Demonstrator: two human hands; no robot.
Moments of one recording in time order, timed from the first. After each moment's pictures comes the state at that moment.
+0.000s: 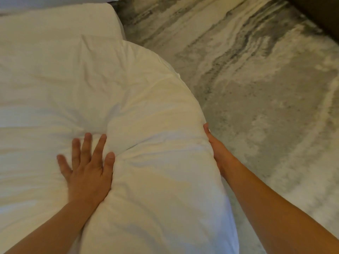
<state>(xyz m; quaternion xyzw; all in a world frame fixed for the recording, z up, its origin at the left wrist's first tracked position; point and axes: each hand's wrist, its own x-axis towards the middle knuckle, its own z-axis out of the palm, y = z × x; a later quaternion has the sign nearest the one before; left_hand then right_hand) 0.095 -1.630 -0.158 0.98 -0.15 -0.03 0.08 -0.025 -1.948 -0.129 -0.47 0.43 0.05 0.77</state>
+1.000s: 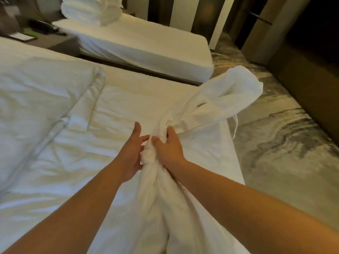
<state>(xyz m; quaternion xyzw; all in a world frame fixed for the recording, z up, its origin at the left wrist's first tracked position) 0.185 -1.232 0.091 0.56 0.10 -0.29 0.77 0.162 -1.353 0.106 -0.83 0.14 -0.02 0.54</state>
